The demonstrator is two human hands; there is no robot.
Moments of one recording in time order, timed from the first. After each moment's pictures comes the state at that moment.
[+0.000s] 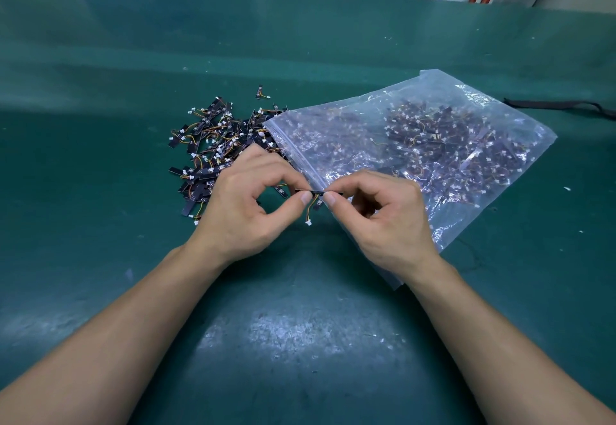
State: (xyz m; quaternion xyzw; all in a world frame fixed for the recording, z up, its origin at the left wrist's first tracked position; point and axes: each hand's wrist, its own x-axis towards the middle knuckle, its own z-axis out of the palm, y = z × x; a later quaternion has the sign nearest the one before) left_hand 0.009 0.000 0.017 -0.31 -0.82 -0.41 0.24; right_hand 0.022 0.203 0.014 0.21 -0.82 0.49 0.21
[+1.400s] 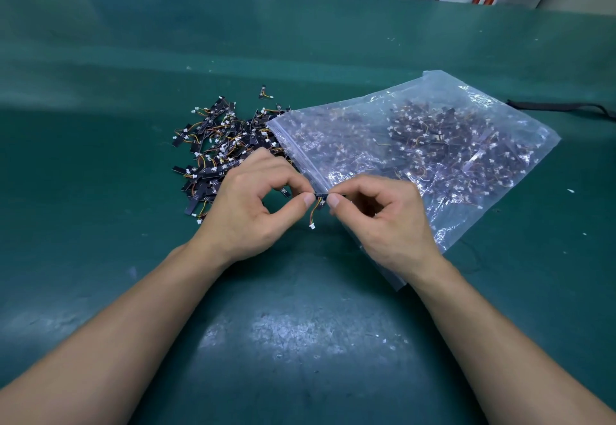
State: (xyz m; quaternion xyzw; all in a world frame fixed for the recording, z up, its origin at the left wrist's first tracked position) left_hand 0.009 -0.001 0.017 -0.30 -0.83 -0.41 0.21; right_hand 0.021 0.201 0.013 0.19 -0.81 0.54 0.14
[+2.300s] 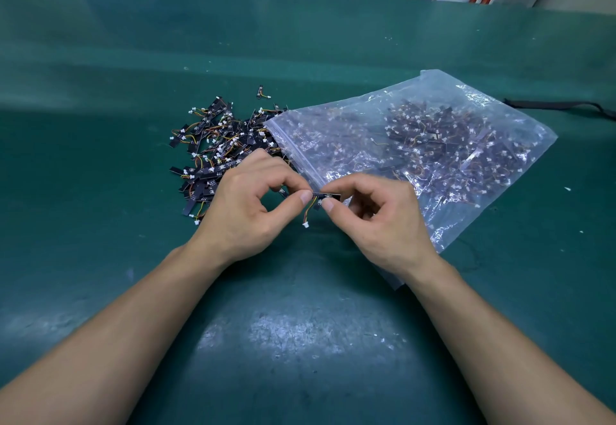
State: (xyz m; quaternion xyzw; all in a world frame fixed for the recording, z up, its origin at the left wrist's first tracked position) left_hand 0.009 0.000 0.016 -0.30 -0.83 -0.41 0.21; right_hand 0.022 0.201 0.013 0.19 -0.82 0.52 0.14
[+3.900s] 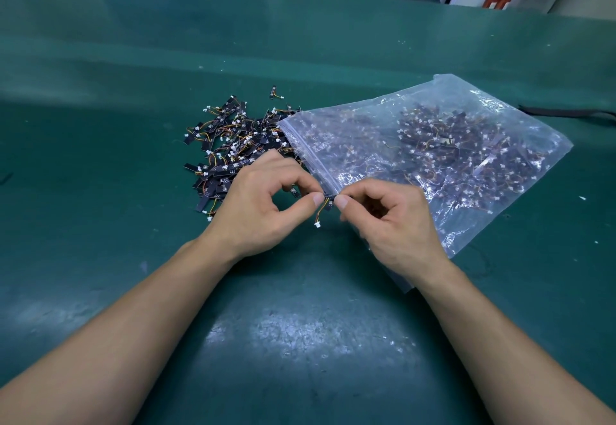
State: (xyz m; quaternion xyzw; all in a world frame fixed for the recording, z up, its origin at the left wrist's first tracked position) left_hand 0.008 -0.004 0.015 -0.28 -0.84 -0.43 0.17; right_hand 0.023 0.198 0.015 0.18 -0.82 0.53 0.11
